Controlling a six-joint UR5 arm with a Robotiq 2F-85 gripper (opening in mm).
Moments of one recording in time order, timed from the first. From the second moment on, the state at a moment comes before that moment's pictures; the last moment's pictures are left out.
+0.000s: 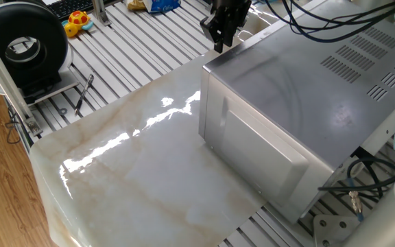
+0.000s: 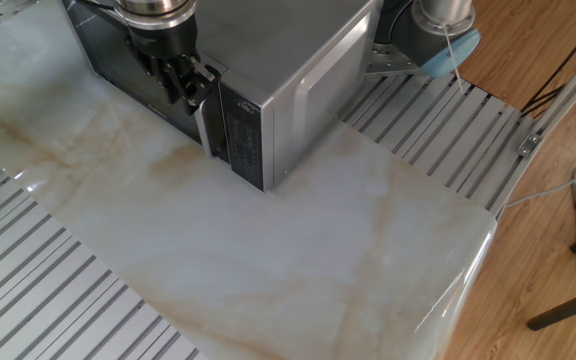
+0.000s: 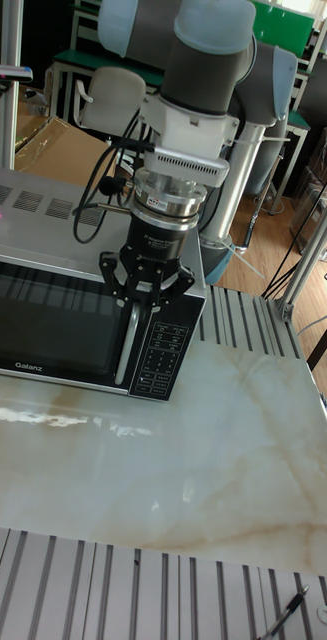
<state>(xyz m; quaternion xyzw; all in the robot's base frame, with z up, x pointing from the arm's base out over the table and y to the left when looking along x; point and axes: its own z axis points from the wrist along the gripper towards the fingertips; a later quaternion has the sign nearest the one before) 0.531 -0.039 0.226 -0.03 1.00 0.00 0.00</state>
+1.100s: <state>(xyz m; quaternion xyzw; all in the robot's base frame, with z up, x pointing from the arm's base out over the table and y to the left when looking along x) 0.531 -0.035 0.216 -0.02 1.00 0.01 0.01</state>
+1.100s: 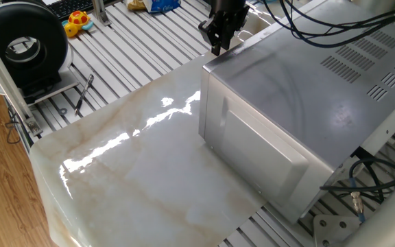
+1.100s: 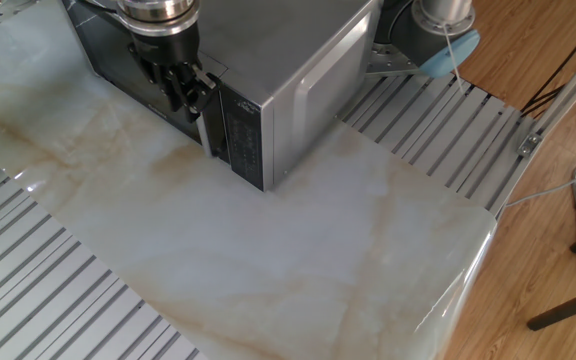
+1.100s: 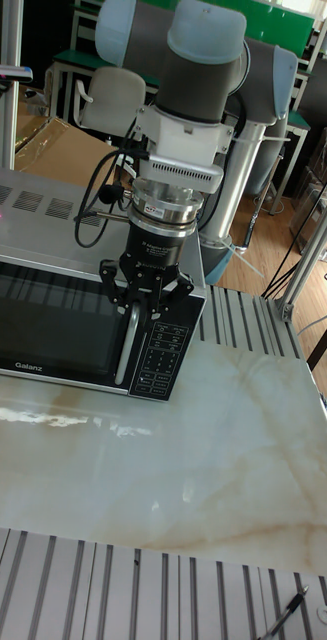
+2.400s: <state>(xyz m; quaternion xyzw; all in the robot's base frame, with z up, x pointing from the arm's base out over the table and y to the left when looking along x) 0.520 -0.034 0.206 -0.03 1.00 0.01 0.00</state>
